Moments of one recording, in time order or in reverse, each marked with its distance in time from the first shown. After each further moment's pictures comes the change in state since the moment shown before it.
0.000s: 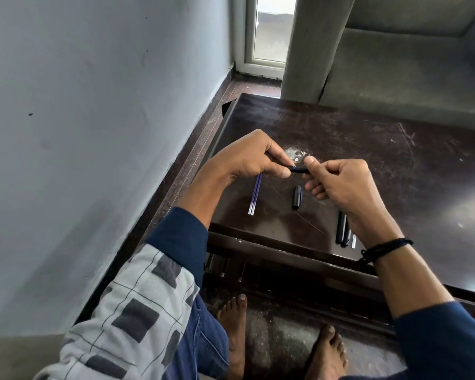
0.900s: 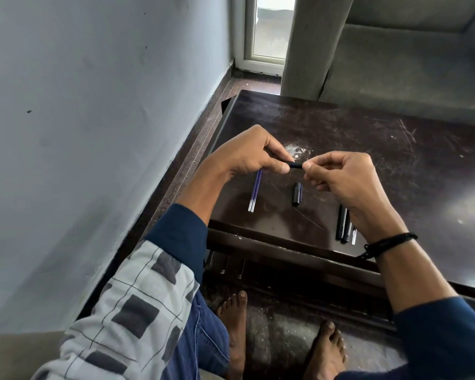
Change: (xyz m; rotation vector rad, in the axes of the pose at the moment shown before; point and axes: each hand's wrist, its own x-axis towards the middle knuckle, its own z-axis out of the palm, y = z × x) left_hand -0.001 -0.002 0.000 -0.014 0.019 0.009; right_hand -0.003 -0.007 -0.003 0.073 -0.039 -0.004
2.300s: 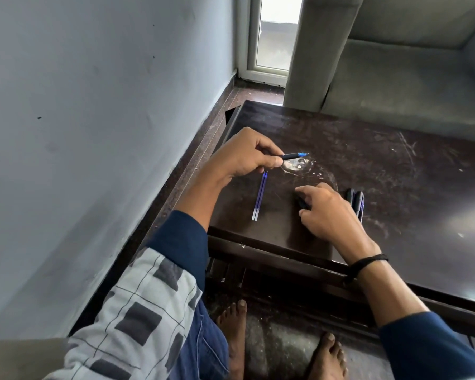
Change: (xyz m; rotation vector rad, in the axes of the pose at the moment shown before) left_hand -0.001 -0.010 -0.013 -0.036 0.191 -0.051; right_hand -0.006 0.026 0.023 -0.909 -0.145 -0.051
